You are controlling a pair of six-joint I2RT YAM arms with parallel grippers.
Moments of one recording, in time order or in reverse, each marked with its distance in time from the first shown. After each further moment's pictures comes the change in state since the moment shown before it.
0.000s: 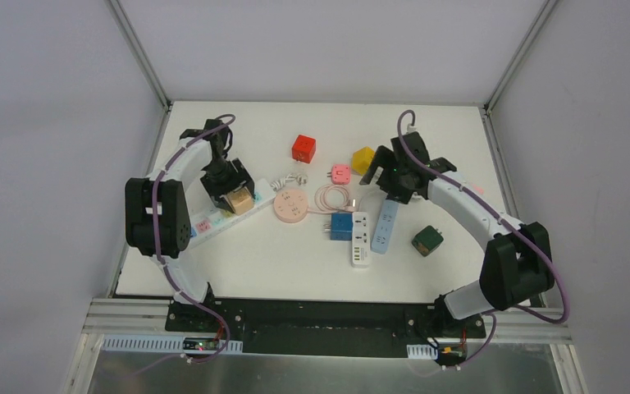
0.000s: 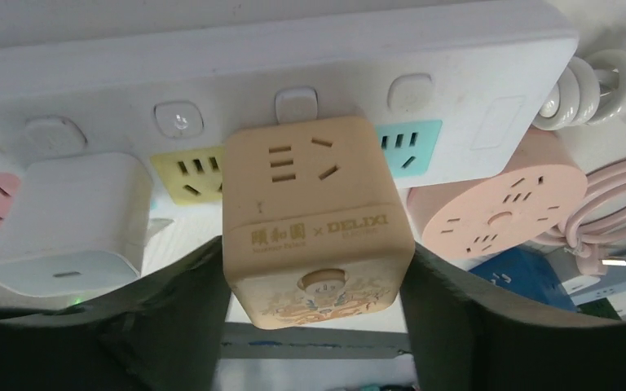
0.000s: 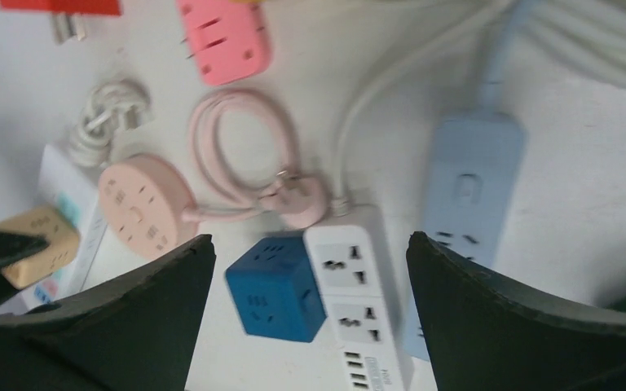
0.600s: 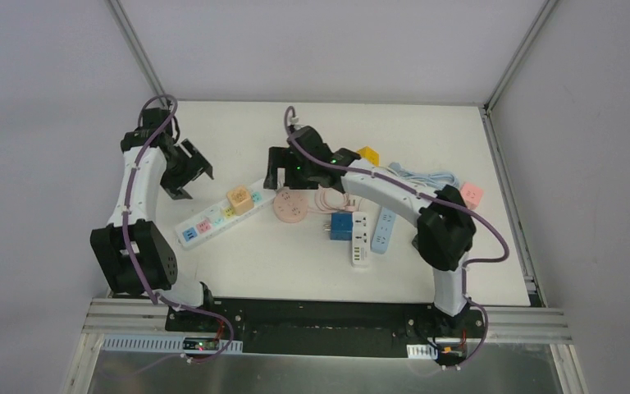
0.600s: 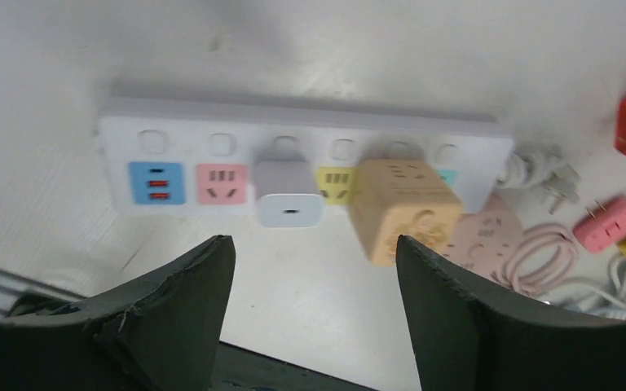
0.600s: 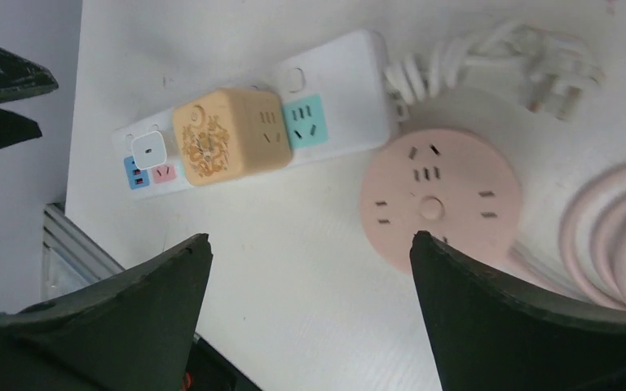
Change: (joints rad) left arm 0.217 -0.258 0.058 -0.036 -0.065 0.085; right arm 0.486 0.443 0.525 0.151 -0.063 -0.082
